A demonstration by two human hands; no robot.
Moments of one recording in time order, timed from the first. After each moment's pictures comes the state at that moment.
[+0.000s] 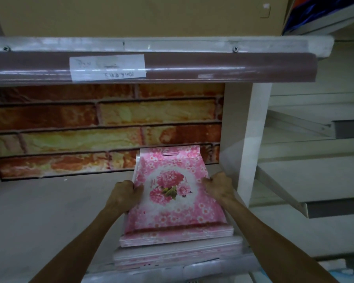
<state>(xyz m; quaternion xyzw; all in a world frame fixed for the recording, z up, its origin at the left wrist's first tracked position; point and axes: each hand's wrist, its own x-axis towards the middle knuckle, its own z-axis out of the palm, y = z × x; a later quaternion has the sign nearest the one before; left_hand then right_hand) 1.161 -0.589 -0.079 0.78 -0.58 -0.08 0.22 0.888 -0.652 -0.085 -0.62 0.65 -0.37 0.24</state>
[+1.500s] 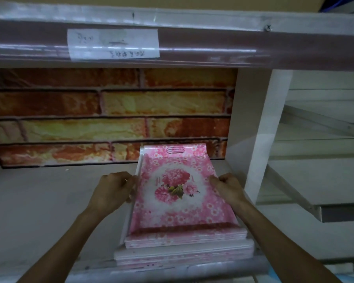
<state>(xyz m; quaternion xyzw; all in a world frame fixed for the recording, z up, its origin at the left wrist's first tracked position) 1.188 -0.563 -0.080 0.70 -0.61 -0.09 0.36 0.875 -0.673 -0.125 -0.56 0.59 -0.43 0.38</state>
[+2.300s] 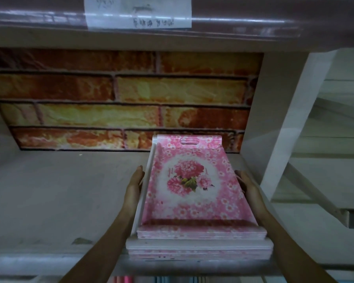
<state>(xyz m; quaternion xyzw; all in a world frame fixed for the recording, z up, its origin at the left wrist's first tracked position) 1.165 -0.585 -0.151 0.42 -0.25 -0.59 0.64 0.863 -0.653 -0.141 -0.45 0.39 -0.49 0.64</state>
